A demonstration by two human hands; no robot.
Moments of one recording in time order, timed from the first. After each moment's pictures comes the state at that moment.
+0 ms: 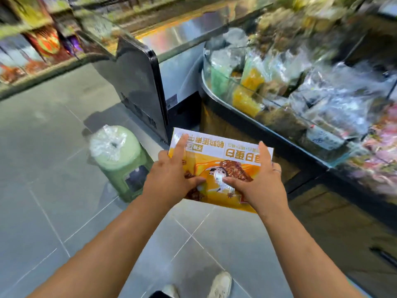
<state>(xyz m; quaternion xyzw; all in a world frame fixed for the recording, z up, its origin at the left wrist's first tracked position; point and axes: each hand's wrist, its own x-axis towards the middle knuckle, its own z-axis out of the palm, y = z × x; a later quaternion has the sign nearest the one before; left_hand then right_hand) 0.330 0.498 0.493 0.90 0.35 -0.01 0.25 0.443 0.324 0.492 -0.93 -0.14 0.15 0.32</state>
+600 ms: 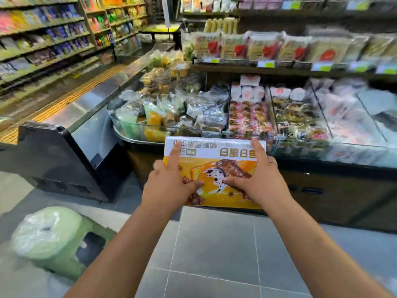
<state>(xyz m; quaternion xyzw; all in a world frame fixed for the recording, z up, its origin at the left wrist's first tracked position) 0.289 0.345 0.635 0.96 0.09 0.02 0.26 0.313 0.136 0.643 -0.95 0.04 0.02 0.31</state>
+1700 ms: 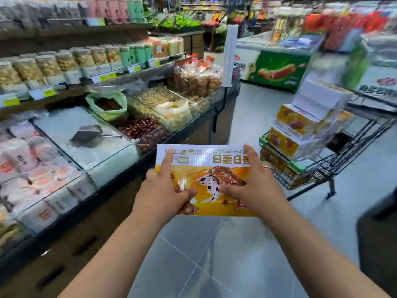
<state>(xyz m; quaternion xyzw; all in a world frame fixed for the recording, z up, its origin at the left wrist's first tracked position) 0.274 -0.481 0.652 0.86 -0.42 -0.13 0.26 0.094 -0.596 0.668 -0.79 0.52 -0.16 0.28</state>
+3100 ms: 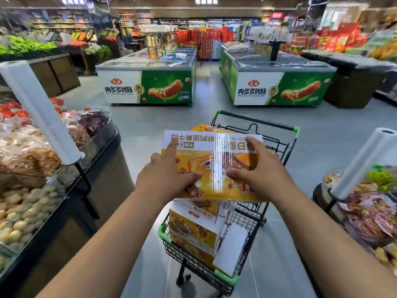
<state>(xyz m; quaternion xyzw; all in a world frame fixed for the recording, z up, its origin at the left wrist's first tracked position) 0.135 -1.275 0.704 0.70 -0.67 -0.13 0.20 -0.093 -1.266 0.705 -0.63 0.68 -0.31 0.20</state>
